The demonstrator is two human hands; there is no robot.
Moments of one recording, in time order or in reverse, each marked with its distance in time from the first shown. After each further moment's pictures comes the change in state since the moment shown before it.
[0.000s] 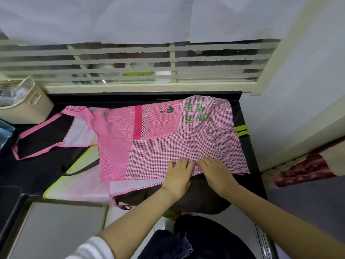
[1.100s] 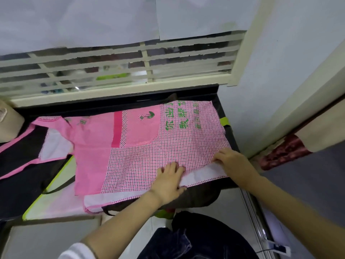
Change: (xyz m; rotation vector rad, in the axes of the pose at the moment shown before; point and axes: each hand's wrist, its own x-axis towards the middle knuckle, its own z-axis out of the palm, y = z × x) left_hand -0.003 0.003 0.012 -0.040 -0.174 0.106; right_hand -0.050 0.059 -0.035 0.092 0.063 0.166
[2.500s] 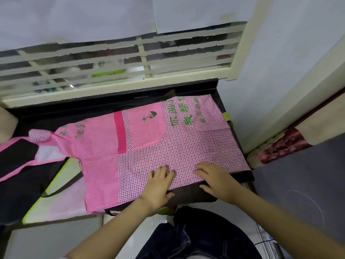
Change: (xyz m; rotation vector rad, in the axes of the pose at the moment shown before) left_hand -0.024 -0.031 0.017 0.019 0.002 -0.001; right_hand -0.017 -0.037 0.054 0.004 -0.251 -0.101
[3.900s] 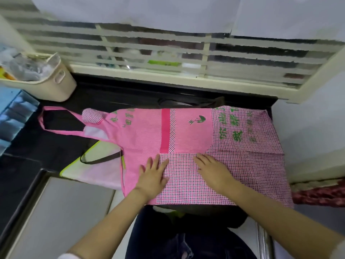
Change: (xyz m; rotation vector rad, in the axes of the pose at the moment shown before) left_hand -0.025 -0.069 0.004 -0.206 -0.107 -0.504; right_hand 0.119 -0.040 -0.015 -0.171 -0.262 -0.106
